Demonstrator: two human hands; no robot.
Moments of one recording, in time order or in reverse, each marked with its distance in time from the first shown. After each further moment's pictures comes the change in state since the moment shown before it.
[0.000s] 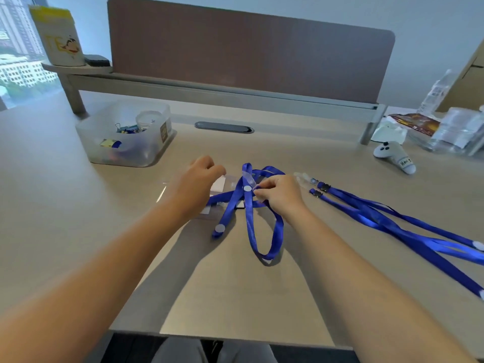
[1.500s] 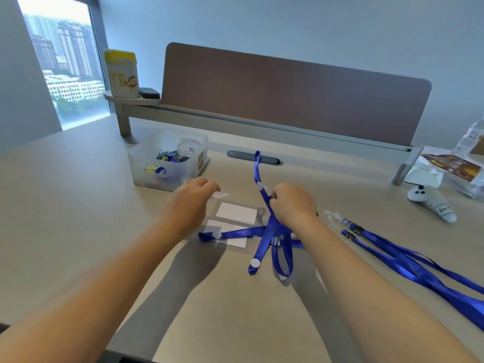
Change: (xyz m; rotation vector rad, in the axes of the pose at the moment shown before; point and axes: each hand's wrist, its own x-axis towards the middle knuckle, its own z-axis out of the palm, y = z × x) left_hand -0.016 -0.045 -0.046 -0.025 0.055 -0.197; right_hand 0.027 -0.067 0.019 -0.713 0.021 -0.134
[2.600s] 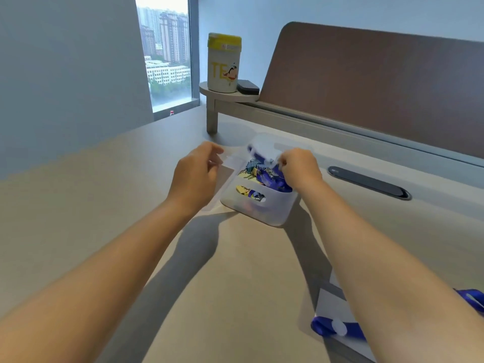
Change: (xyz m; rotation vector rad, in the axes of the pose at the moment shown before) left_hand 0.064 -0.184 -0.026 -0.238 0.373 -0.462; right_hand 0.187 -0.201 0.068 0.103 -0.032 -0.308
